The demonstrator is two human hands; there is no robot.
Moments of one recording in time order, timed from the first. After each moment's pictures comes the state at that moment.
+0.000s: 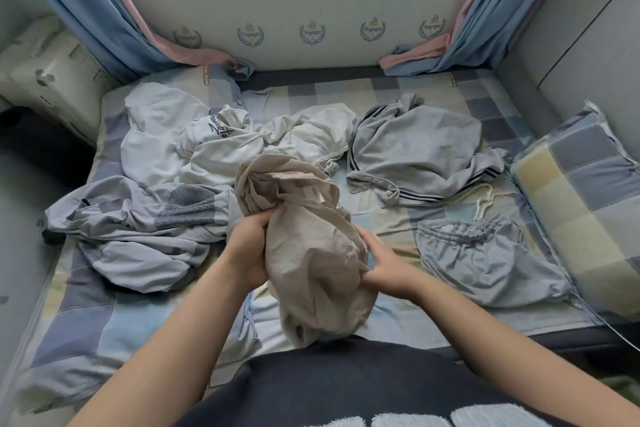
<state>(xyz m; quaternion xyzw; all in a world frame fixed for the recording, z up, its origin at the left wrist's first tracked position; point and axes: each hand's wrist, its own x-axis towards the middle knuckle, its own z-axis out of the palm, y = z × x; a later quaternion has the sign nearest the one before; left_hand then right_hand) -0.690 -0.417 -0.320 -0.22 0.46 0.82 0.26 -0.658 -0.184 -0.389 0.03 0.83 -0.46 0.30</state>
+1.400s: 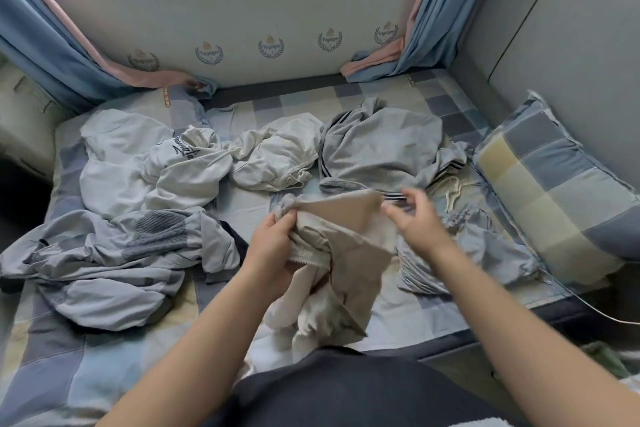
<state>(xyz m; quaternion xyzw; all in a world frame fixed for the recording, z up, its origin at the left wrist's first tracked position) -0.691 -0.339 -0.316 -0.22 0.53 0.79 0.22 -0.668 -0.109 -0.338 0.26 0.82 -0.51 0.04</state>
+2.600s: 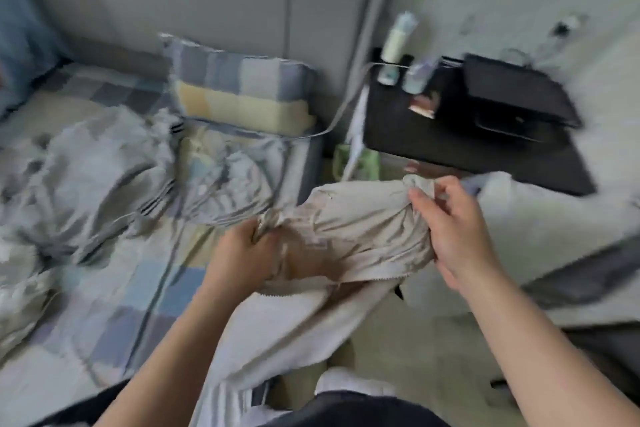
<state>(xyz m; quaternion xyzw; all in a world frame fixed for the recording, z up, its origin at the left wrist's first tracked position) -0.580 -0.266 -0.304 0.43 0.76 0.31 0.37 -0.331 -0.204 -0.255 0.56 0.52 -0.46 -0.45</state>
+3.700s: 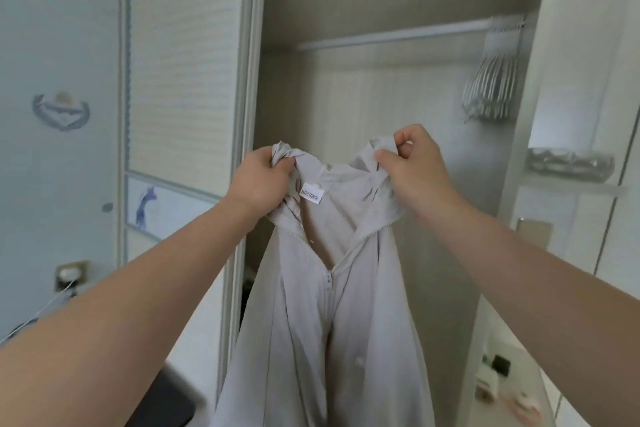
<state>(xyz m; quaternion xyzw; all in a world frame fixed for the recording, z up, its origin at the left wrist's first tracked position) 0.191 -0.098 0.110 0.76 0.13 0.44 0.46 0.296 -0.283 0.140 0.69 0.36 0.20 -0.59</state>
